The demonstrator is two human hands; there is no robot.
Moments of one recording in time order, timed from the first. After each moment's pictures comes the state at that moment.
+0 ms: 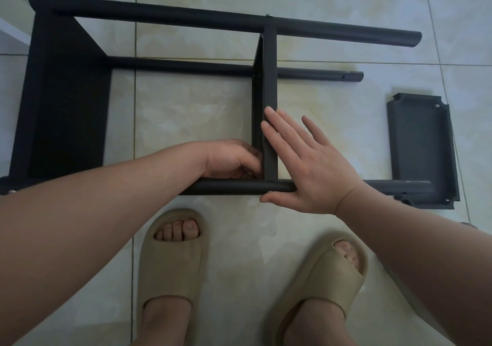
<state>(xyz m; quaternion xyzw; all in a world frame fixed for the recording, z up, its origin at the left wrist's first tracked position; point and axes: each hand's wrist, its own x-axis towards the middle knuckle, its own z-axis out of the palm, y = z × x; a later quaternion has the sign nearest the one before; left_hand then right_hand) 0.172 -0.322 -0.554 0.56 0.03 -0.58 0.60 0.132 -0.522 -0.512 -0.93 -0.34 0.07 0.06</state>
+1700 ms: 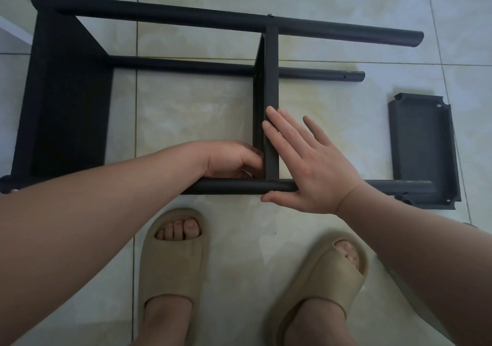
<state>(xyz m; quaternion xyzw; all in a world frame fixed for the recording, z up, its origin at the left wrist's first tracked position) 0.171 -0.321 -0.553 0.57 0.00 -0.58 0.58 0.132 -0.522 -0.512 -0.93 -0.34 0.07 0.06</state>
